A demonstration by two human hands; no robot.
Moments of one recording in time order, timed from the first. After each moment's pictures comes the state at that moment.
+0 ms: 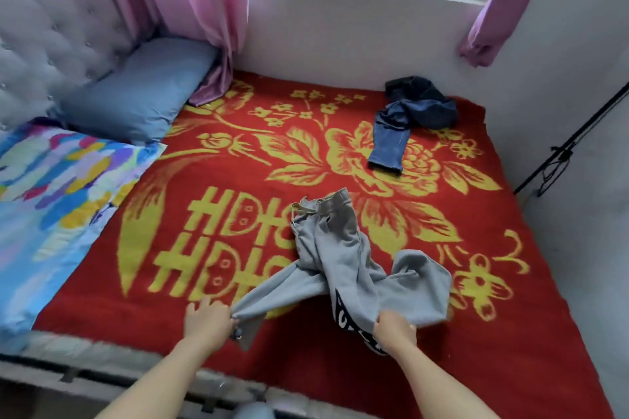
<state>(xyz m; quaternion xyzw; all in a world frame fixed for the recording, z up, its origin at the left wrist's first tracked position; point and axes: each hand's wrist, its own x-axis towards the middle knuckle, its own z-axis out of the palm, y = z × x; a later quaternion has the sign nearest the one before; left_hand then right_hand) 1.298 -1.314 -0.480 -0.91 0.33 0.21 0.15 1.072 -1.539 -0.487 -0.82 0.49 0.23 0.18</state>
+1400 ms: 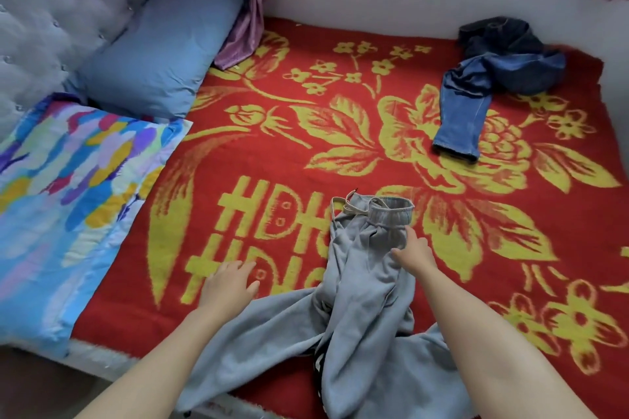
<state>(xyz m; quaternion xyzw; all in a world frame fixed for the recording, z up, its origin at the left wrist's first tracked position) 1.458 -1.374 -0.491 -0.91 0.31 0.26 0.04 1.293 -1.678 -0.534 -0.77 0.52 0.17 0.34</state>
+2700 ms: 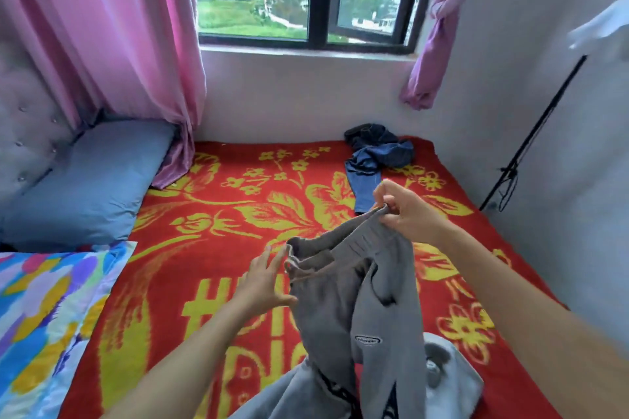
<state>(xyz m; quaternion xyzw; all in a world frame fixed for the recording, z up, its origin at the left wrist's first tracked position) 1.485 -1.431 -0.379 -0.82 0.53 0.21 -0.12 1.269 -1.589 -0.232 -0.86 0.27 -0.15 0.41</state>
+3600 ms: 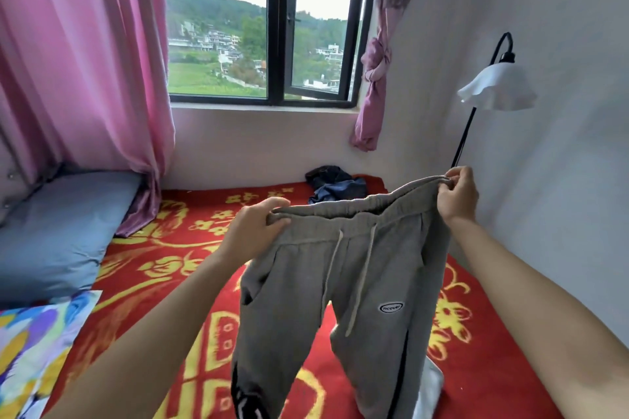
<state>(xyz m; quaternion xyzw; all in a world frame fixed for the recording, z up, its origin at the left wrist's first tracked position) 1.447 -1.392 -0.208 -0.66 0.61 0.04 -0.44 1.162 -1.554 -0.167 -0.60 0.55 -0.56 0.14</state>
